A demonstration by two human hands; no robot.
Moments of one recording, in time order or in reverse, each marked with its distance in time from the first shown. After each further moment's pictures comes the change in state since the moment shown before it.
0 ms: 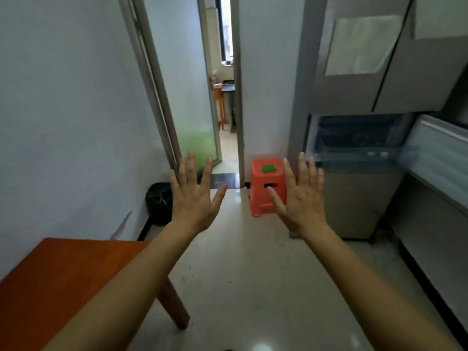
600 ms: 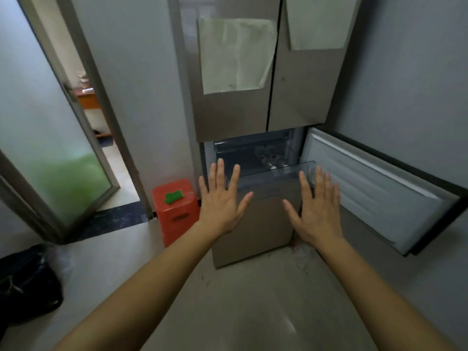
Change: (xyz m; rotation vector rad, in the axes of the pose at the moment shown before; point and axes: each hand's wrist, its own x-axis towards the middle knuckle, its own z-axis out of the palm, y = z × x) left_hand 0.304 0.341 0.223 -0.229 -0.294 0.428; right_hand 0.148 0.372 0.010 -0.375 -0.001 0.409
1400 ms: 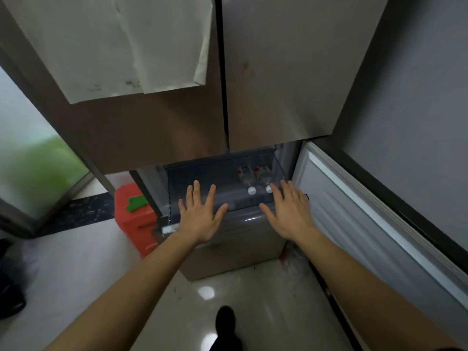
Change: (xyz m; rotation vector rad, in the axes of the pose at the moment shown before) left_hand 0.301 0.049 0.186 -0.094 -0.366 -0.290; right_hand 0.291 0.165 0.218 0.071 -0.484 -0.140
